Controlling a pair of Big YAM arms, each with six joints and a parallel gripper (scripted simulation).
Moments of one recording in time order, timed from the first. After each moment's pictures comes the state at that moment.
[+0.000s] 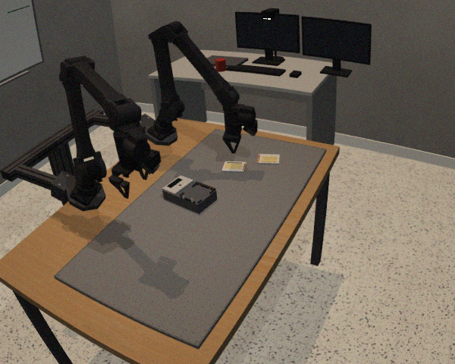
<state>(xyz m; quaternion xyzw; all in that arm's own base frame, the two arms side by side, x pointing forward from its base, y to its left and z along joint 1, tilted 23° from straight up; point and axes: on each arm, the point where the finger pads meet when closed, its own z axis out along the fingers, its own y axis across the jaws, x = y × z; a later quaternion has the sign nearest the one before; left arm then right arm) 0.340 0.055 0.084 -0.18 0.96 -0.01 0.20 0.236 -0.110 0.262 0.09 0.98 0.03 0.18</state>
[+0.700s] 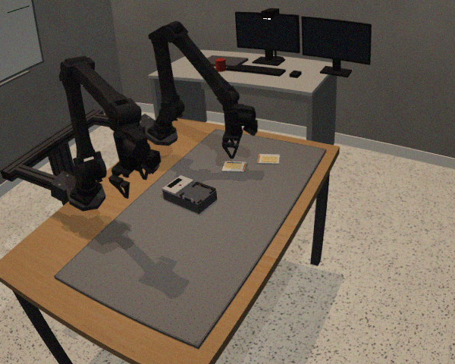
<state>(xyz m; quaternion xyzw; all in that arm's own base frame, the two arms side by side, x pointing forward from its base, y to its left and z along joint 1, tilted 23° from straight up) 0.341 0.056 0.084 -0.18 0.96 -0.01 0.20 0.236 -0.110 0.262 0.09 0.98 0.03 0.18</state>
